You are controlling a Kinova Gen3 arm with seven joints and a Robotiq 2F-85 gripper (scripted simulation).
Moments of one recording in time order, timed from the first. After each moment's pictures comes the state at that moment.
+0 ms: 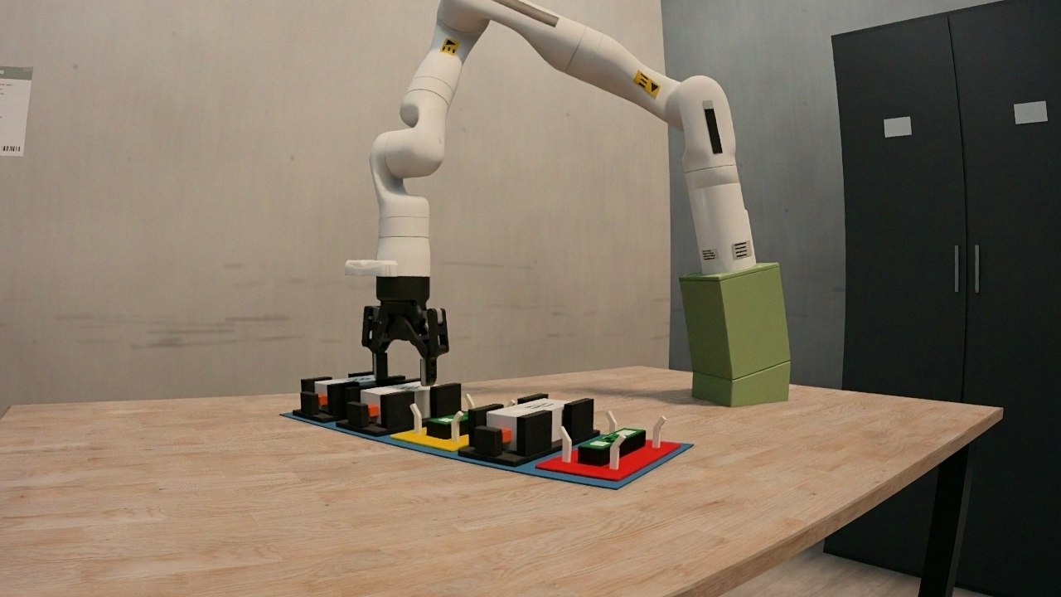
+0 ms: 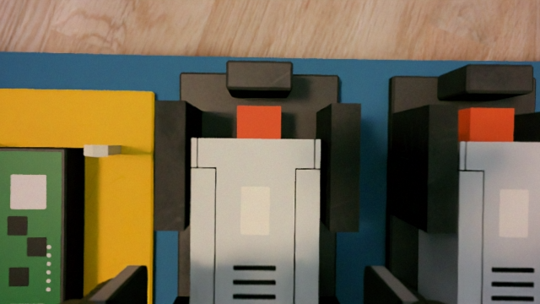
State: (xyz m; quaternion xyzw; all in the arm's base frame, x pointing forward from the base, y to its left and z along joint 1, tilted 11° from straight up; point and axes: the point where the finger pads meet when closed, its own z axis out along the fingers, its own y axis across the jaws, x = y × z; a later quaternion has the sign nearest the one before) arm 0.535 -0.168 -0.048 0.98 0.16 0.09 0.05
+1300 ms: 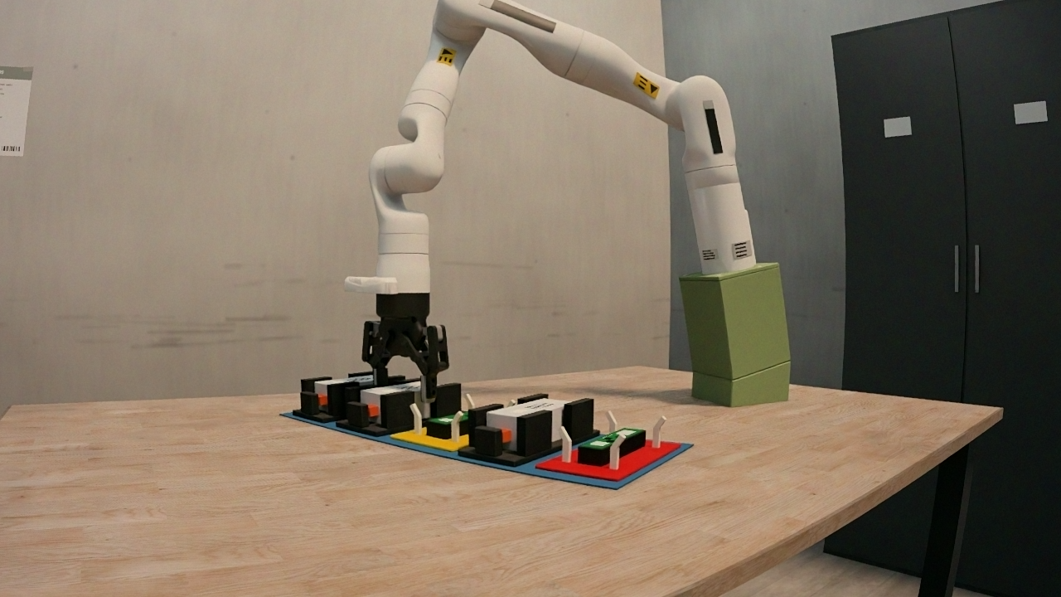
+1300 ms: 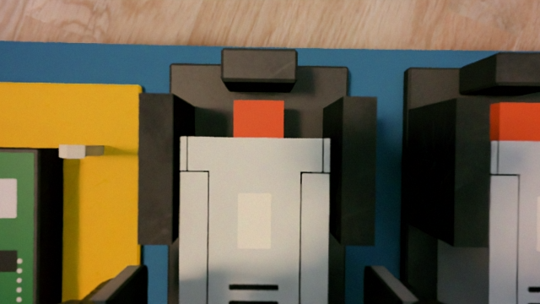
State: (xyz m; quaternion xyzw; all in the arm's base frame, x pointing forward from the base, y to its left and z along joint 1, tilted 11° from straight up) arm 0.539 -0.169 -0.070 0.98 0.16 0.09 0.05
